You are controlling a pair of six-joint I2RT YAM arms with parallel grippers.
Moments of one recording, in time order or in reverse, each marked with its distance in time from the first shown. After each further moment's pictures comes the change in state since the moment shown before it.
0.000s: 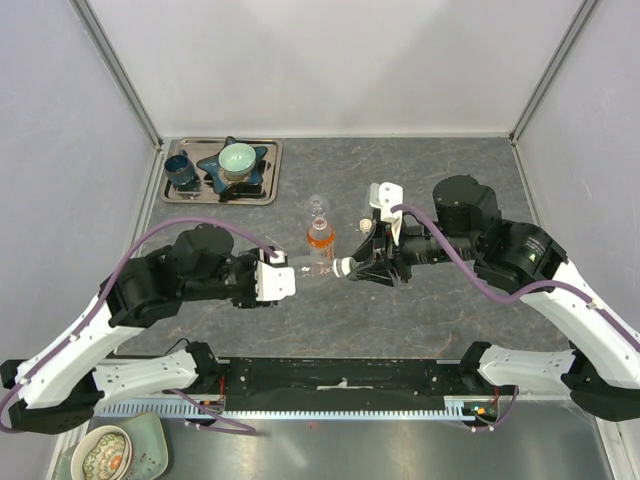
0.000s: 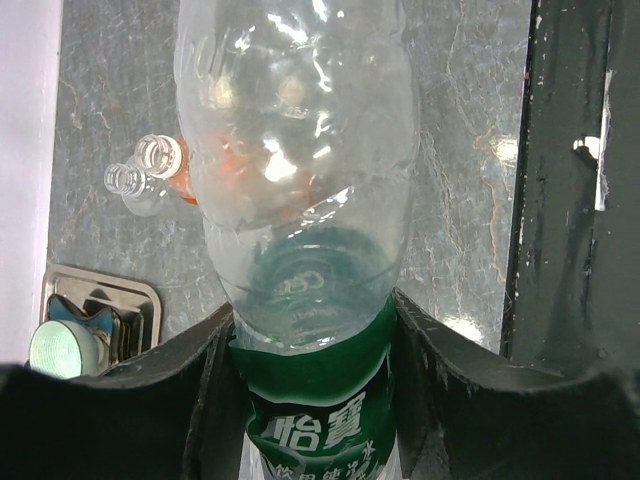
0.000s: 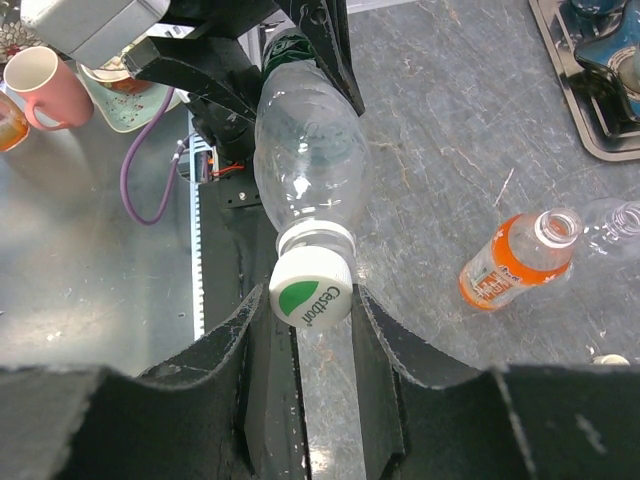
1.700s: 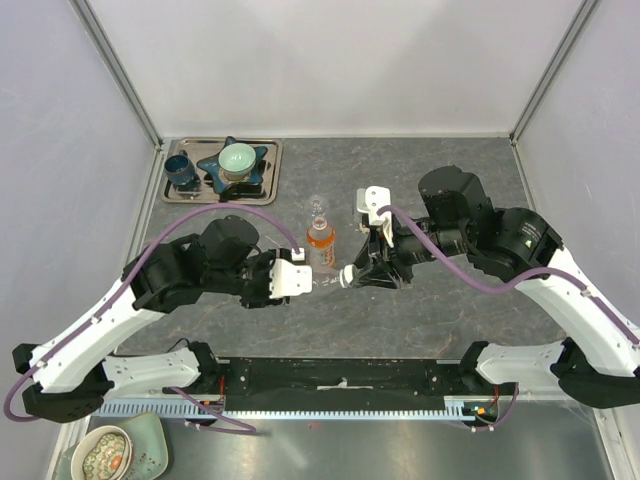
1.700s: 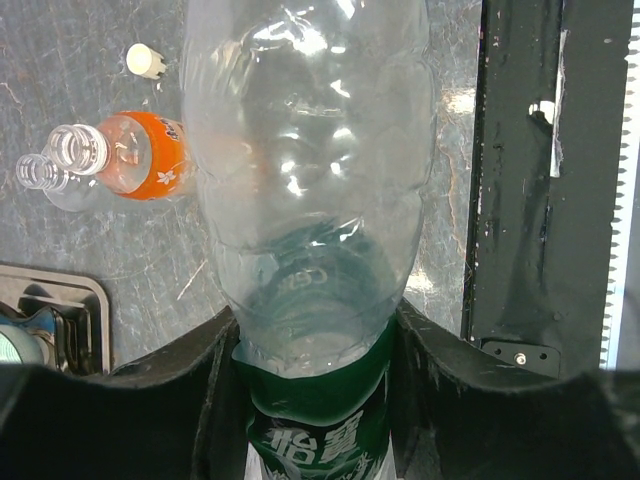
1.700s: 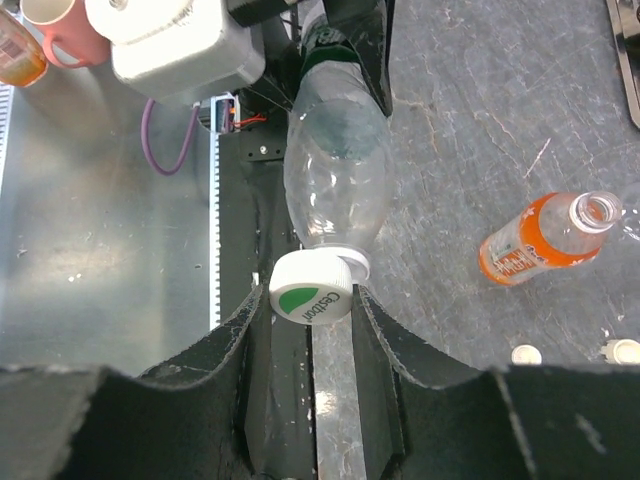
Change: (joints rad) left arm 0.001 0.124 0.060 -0.103 0.045 -0.015; right arm 0.007 0.094 0.150 -0.198 -0.056 -0.089
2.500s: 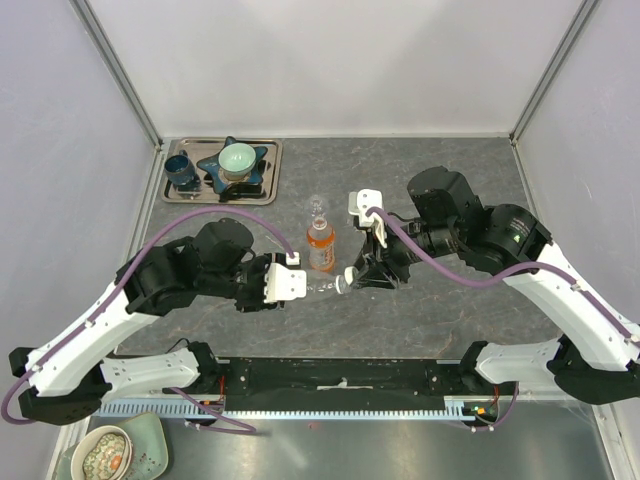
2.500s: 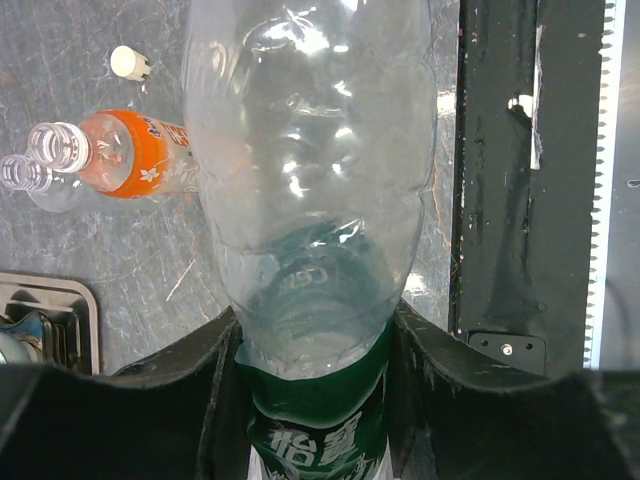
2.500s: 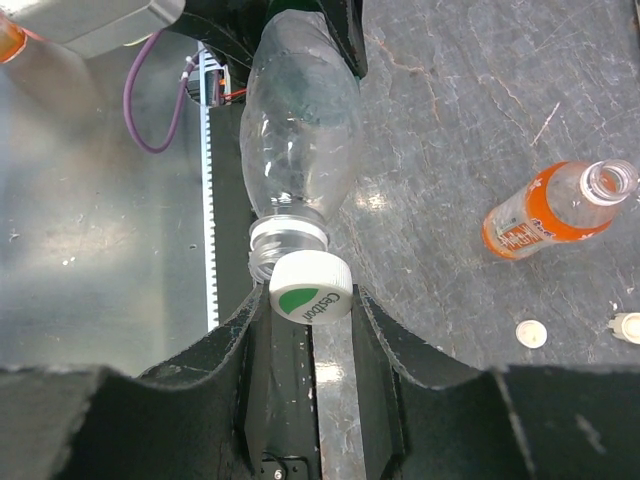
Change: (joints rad) left arm -0.001 -0.026 0.000 -0.031 0.028 0.003; right arm 0.000 0.032 0.000 -0.052 0.035 -0.019
